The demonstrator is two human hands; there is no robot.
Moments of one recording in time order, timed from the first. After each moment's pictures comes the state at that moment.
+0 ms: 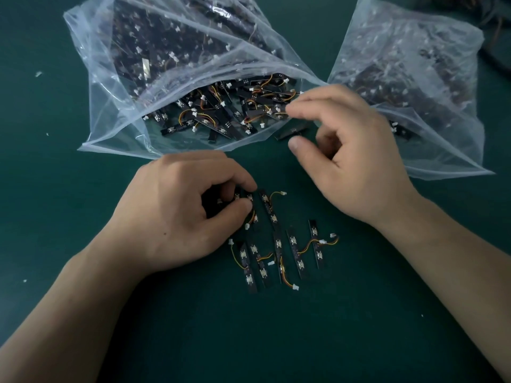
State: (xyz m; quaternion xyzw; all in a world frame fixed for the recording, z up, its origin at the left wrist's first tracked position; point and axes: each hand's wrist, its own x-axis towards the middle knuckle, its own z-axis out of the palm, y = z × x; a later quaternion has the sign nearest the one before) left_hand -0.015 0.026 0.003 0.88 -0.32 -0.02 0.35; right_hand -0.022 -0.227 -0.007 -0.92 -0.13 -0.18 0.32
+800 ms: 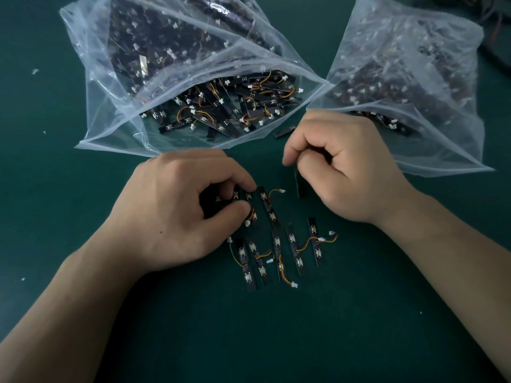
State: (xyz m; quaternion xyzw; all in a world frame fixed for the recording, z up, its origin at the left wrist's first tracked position) left_hand -0.016 0.026 0.006 0.88 -0.32 -0.04 0.34; right_hand -0.025 -0.223 0.000 -0.91 -0.19 -0.11 0.36
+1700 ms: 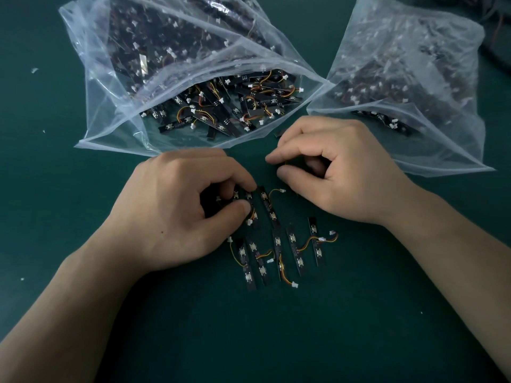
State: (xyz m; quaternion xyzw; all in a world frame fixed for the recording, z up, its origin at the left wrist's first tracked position) left_hand -0.016 0.026 0.006 0.88 -0.32 -0.04 0.34; right_hand -0.024 -0.228 -0.004 -0.92 -0.20 -0.05 0.33
